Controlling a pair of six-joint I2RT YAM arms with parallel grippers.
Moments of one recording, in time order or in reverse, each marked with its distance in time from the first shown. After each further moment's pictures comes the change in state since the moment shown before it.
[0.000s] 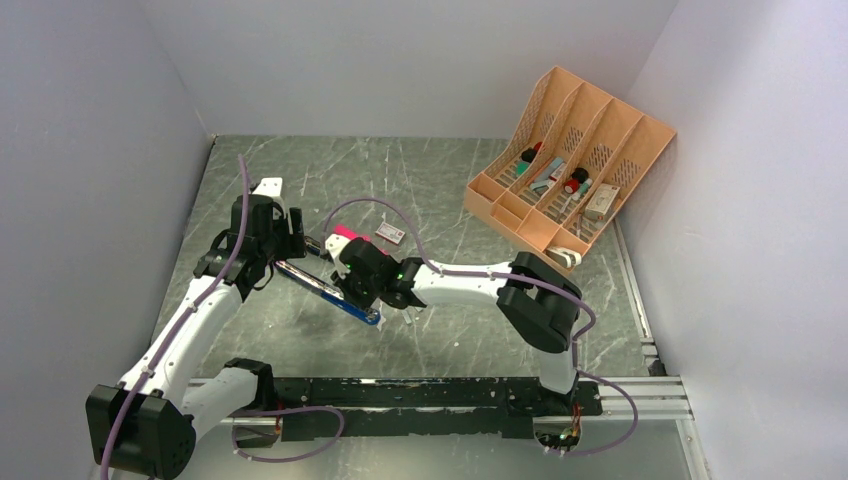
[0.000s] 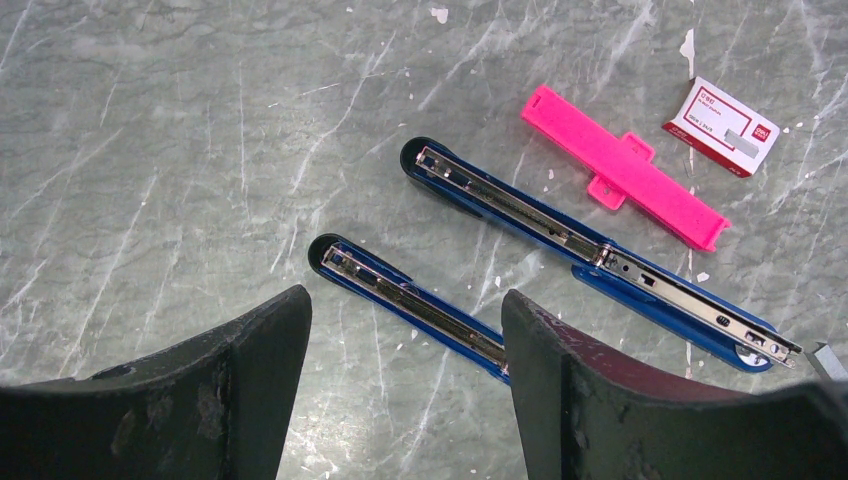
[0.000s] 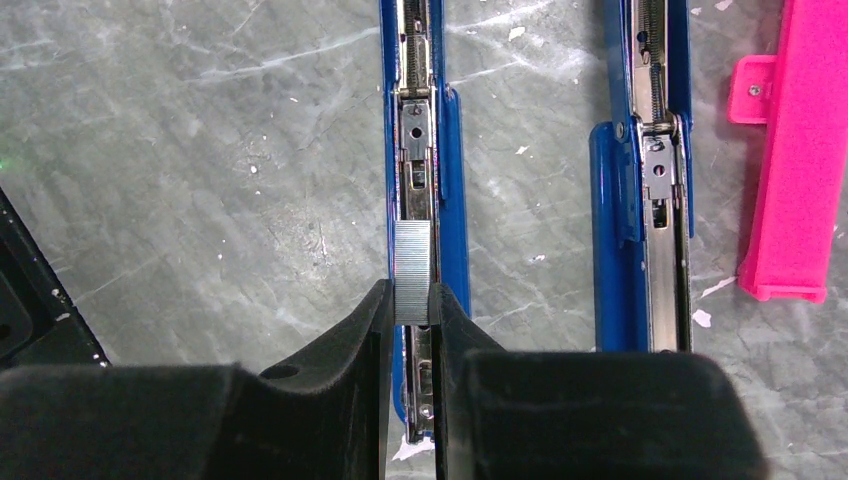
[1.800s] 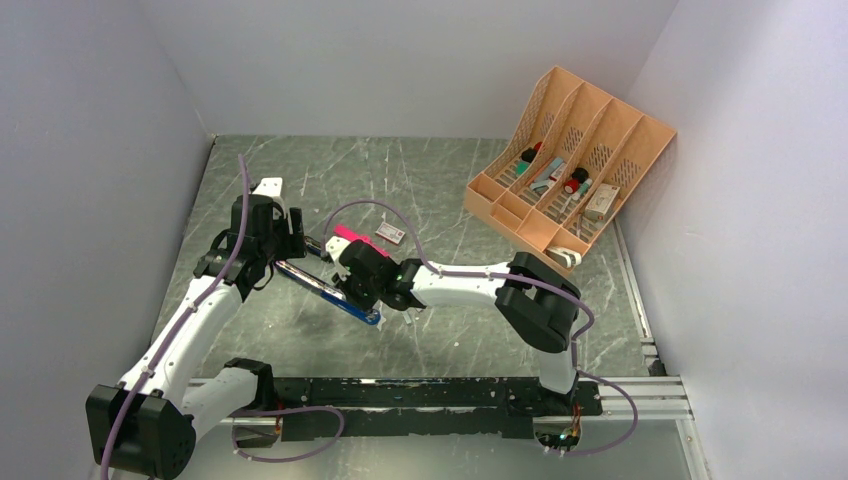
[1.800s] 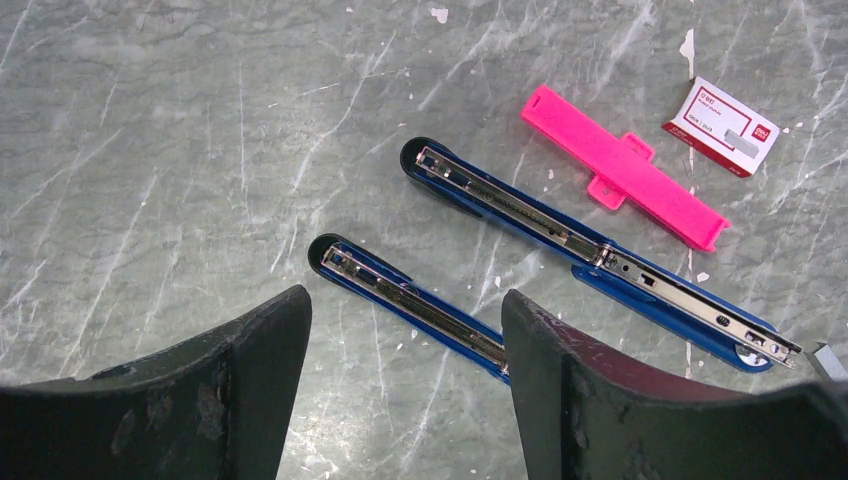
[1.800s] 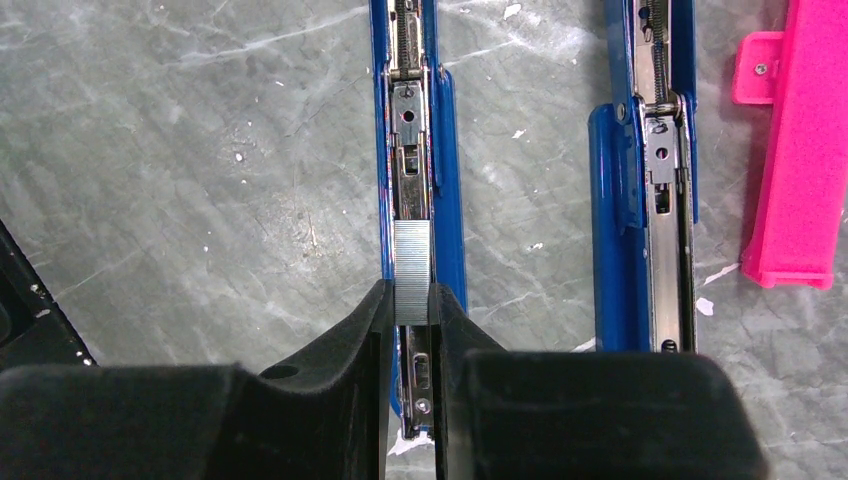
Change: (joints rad) left arm 0.000 0.000 0.000 0.000 0.000 0.000; right arm 0.004 0.006 -0.003 -0.016 0.015 0.000
